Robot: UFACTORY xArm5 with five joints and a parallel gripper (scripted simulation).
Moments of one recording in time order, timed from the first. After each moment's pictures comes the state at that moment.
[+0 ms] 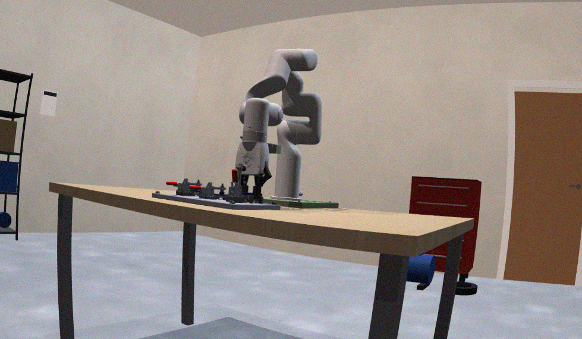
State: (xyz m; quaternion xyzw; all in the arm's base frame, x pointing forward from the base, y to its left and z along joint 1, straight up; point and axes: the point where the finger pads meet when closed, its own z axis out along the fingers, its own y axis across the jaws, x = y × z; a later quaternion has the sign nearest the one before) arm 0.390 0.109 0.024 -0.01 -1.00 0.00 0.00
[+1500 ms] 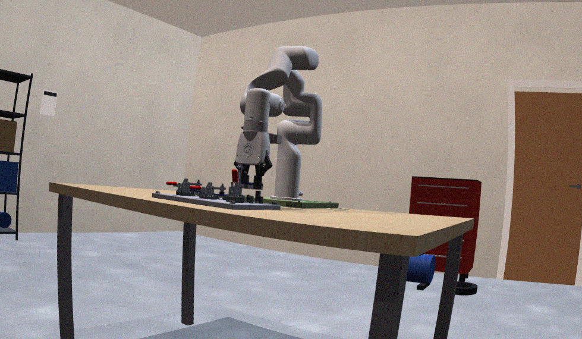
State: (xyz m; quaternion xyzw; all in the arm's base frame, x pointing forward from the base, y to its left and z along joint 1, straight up) arm 0.390 0.110 0.056 -0.01 -1.00 0.00 0.00
